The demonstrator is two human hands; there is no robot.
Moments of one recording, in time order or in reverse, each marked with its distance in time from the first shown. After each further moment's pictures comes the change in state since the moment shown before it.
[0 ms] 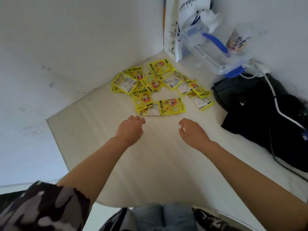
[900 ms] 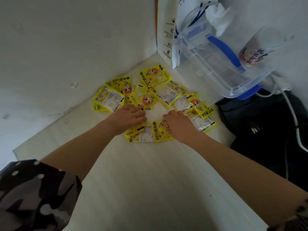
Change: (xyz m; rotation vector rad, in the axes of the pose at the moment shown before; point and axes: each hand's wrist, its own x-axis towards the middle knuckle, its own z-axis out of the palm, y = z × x) left_hand 0.173 -0.048 -0.027 0.630 -0.116 0.673; right_hand 0.155 -0.013 -0.023 -0.441 -0.082 -0.215
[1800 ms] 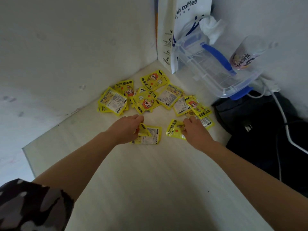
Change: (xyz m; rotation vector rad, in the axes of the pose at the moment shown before) left_hand -0.028 0.039 -0.022 -0.616 0.141 -0.340; right_hand -0.052 0.034 0.002 0.160 0.061 0.151
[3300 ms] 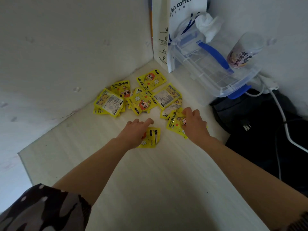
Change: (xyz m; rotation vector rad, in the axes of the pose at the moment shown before) left_hand 0.020 0.034 0.021 -0.037 -0.061 -0.088; right_hand 0.015 0.000 -0.007 0.218 0.105 0.199
